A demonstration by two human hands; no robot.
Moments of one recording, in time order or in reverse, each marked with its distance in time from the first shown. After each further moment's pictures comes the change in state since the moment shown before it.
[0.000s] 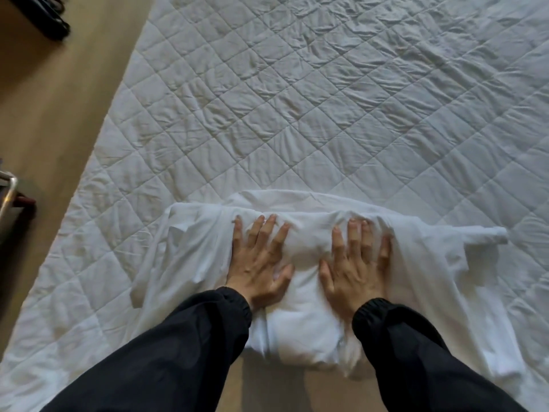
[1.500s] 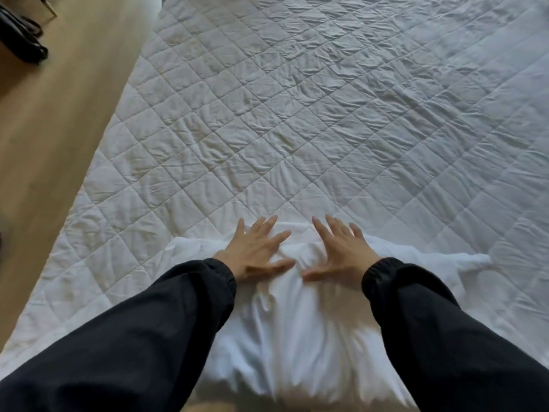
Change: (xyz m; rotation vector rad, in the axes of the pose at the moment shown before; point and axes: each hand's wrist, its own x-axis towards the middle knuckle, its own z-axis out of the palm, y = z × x) left_hand 0.095 -0.059 -0.036 0.008 -0.477 0.140; right_hand 0.100 0.003 -0.050 0.136 -0.454 -0.130
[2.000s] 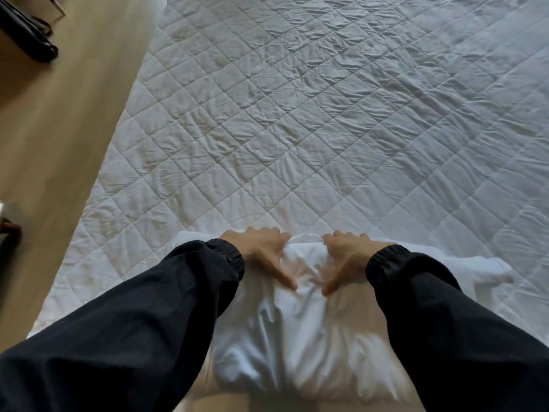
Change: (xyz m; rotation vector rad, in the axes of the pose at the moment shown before) left_hand -0.017 0.017 -0.021 -0.152 -0.249 -0.015; right_hand -0.017 -0.008 -0.007 -0.072 -0.249 -0.016
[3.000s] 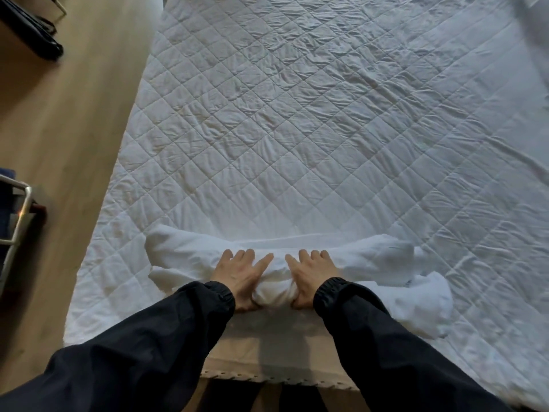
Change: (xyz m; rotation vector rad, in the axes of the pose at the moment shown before) left_hand -0.179 0.112 0.087 0.345 0.200 -0.069; right_hand -0.183 -0.060 0.079 -0.187 0.188 -0.101
